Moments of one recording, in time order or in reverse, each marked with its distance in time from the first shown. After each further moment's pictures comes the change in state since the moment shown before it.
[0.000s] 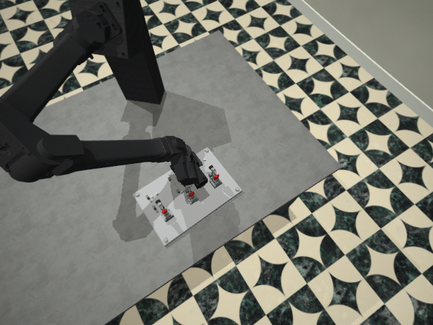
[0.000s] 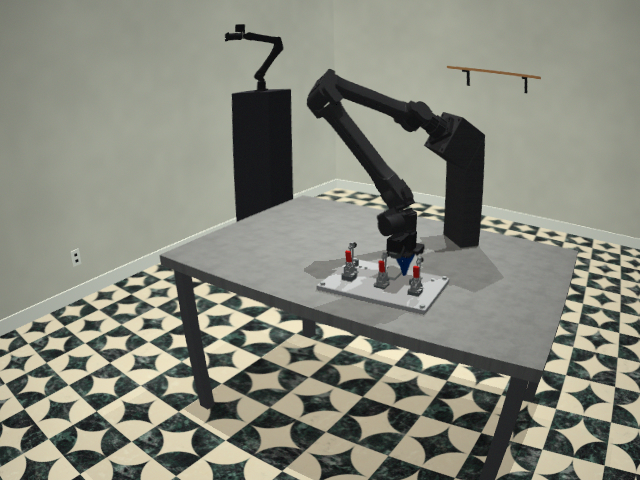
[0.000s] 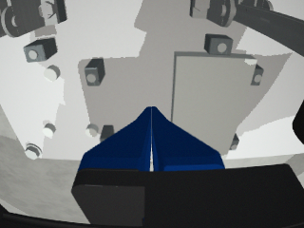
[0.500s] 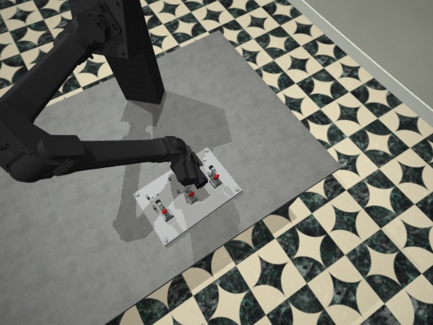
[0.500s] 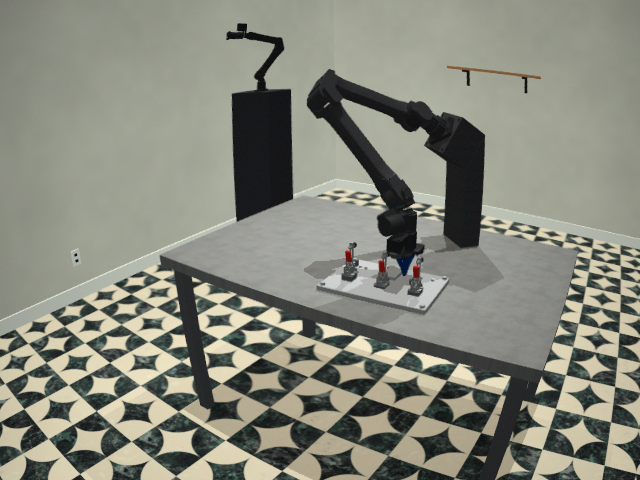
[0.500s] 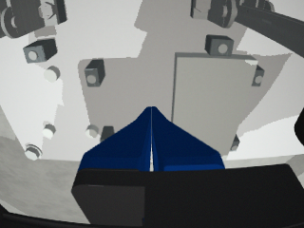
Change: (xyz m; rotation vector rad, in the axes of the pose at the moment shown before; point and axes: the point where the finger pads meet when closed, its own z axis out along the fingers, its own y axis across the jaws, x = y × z) arm 0.000 0.000 0.001 0.000 0.000 0.000
